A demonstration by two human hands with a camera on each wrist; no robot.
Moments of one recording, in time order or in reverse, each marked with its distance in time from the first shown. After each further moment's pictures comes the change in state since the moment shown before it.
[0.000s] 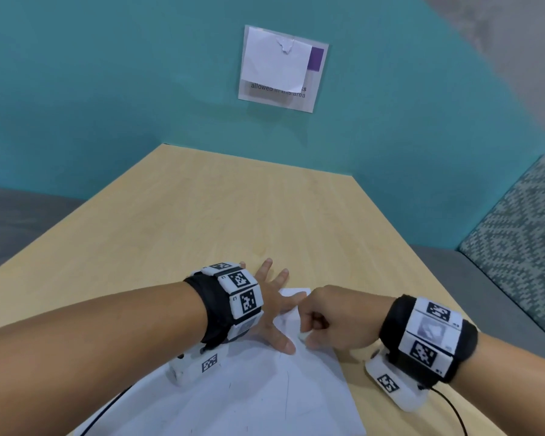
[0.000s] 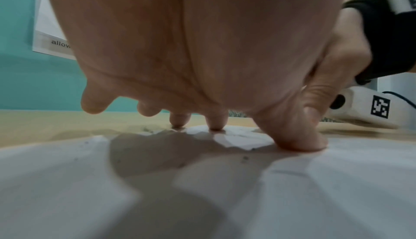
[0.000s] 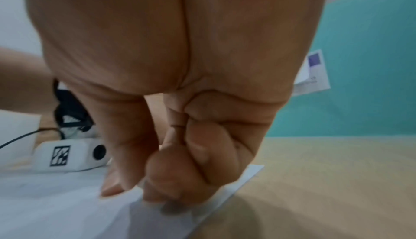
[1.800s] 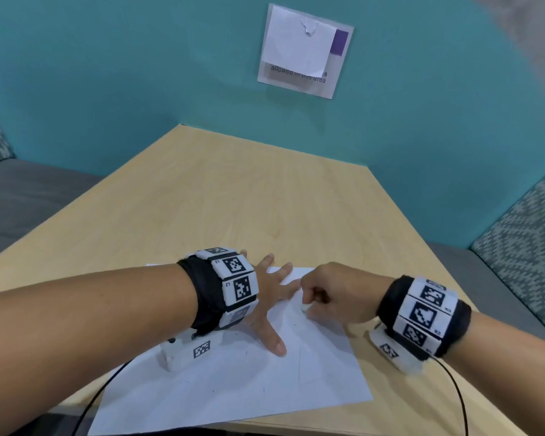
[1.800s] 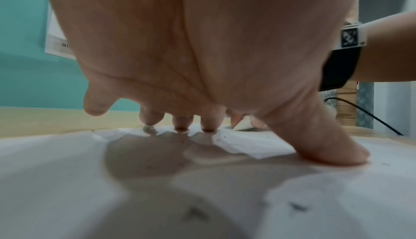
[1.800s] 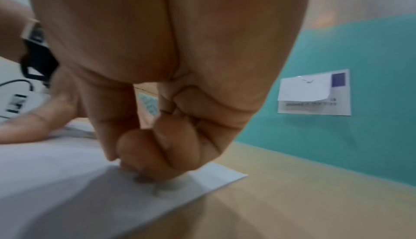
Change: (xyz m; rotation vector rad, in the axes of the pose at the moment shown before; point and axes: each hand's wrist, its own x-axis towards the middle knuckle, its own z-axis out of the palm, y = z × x) left_hand -0.037 -0.005 0.013 -0.010 -0.017 0.021; right_hand 0.006 -0.015 -0.002 -0.048 0.060 -0.028
